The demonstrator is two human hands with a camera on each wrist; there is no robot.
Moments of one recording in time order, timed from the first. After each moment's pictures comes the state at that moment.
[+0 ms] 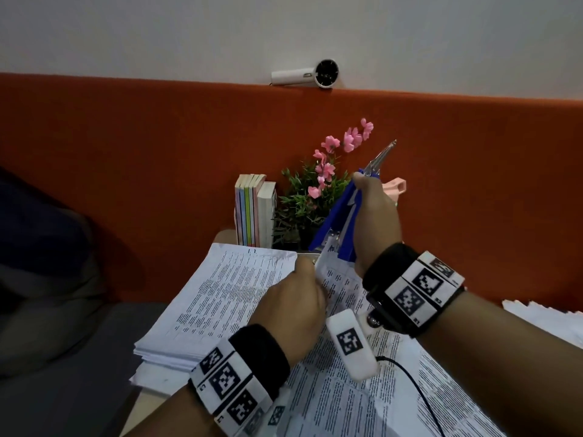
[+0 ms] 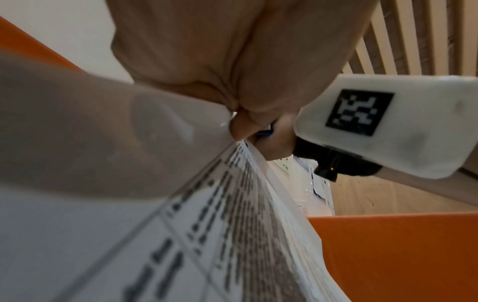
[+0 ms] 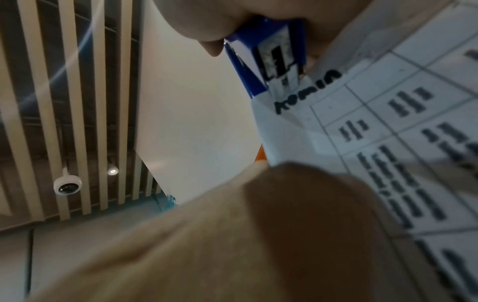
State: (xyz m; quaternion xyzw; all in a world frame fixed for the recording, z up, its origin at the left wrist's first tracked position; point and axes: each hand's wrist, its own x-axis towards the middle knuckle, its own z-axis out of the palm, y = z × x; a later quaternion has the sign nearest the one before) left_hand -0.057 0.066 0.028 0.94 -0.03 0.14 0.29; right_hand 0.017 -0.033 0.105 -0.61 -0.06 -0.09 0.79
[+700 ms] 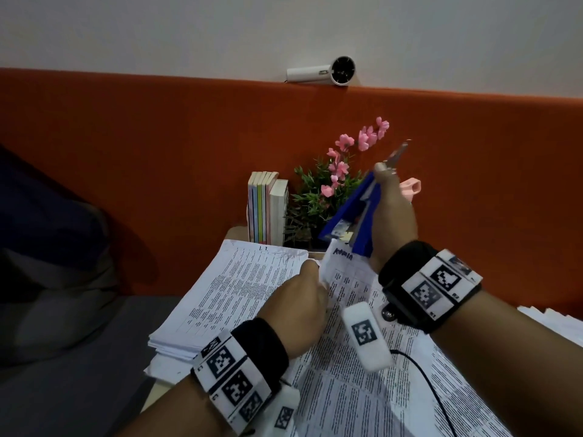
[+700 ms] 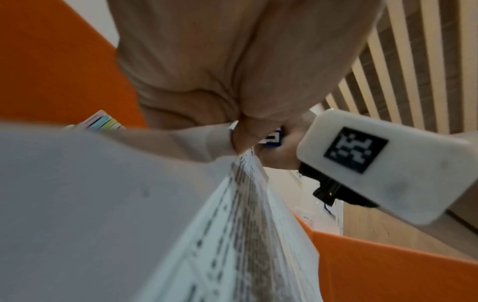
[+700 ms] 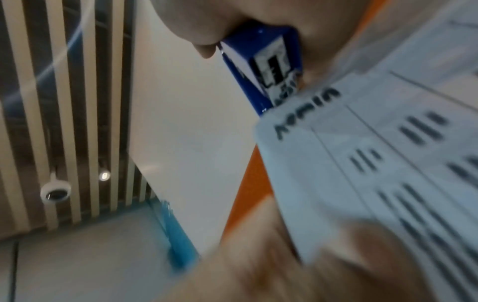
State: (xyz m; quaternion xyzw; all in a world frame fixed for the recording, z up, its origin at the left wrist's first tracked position) left_hand -0.049 0.084 0.016 0.93 -0.06 0.09 0.36; right_hand 0.025 -0.031 0.108 -0.61 -0.05 -0.04 0.79
